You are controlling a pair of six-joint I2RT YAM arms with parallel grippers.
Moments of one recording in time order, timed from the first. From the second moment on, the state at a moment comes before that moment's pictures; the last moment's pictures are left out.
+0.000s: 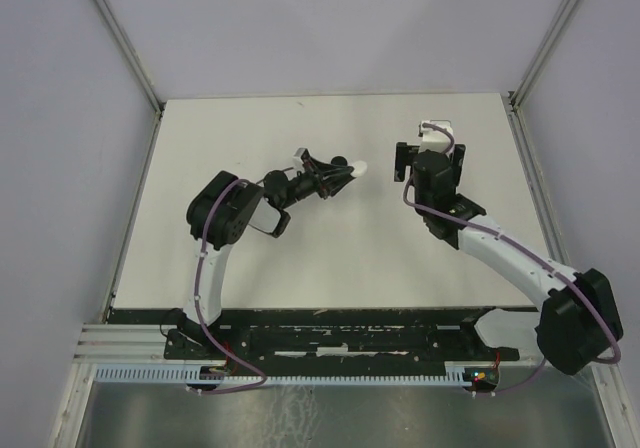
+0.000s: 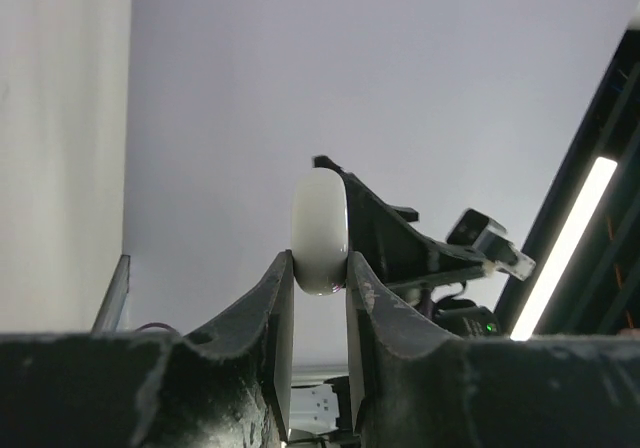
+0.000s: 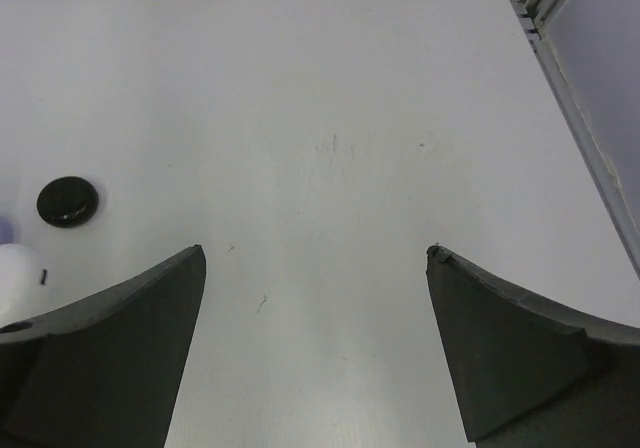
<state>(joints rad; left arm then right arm) -0.47 2.23 0.93 1.51 0.59 -2.00 0.54 1.29 0.85 0.11 0.67 0.11</state>
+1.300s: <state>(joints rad) -0.57 2.20 1.38 0.22 0.35 -0.96 0.49 1.08 0.84 -0.02 0.60 0.18</state>
